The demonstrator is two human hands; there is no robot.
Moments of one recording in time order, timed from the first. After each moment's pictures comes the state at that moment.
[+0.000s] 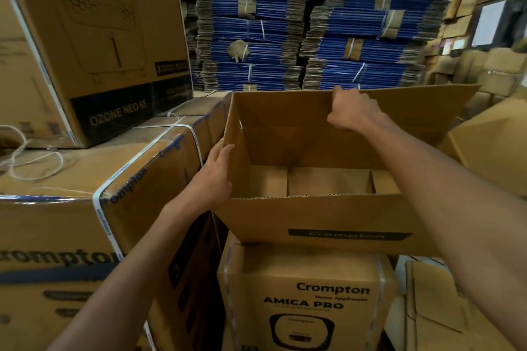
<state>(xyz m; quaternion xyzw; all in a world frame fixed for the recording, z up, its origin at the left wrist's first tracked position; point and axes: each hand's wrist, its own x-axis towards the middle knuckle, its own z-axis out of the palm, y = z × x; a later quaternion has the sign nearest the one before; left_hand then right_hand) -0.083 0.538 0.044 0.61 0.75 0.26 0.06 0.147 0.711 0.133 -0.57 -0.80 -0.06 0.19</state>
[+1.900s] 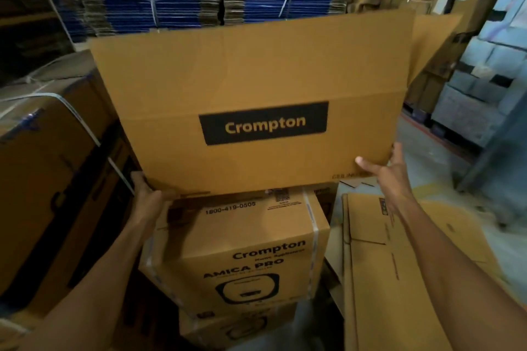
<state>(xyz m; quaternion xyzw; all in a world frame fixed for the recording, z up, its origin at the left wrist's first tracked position) -0.080 0.645 -0.125 0.38 0.68 0.54 0.30 0.384 0.729 -0.130 -0.58 -0.46 0.38 0.55</state>
